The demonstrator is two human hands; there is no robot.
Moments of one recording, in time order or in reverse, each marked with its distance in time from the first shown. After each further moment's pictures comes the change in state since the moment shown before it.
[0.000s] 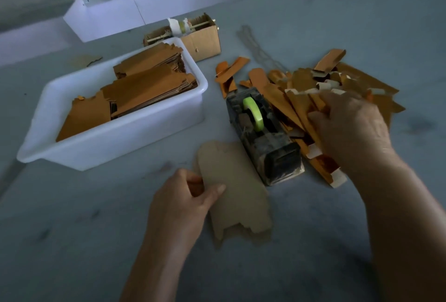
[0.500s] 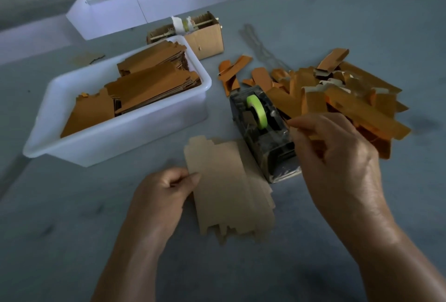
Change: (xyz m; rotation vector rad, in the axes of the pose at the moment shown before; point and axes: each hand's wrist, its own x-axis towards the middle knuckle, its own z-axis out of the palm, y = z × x) left_hand 0.011 -0.018 -0.020 -0.254 -0.034 0.006; right_hand -0.073 -0.022 0.005 0.519 0.270 -0.248
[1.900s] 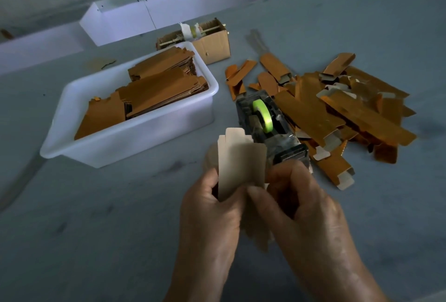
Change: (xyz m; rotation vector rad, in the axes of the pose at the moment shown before) left_hand -0.050 0.037 0.045 -0.408 -0.006 0.063; right_hand -0.051 -0.031 0.007 0.354 -0.305 0.174
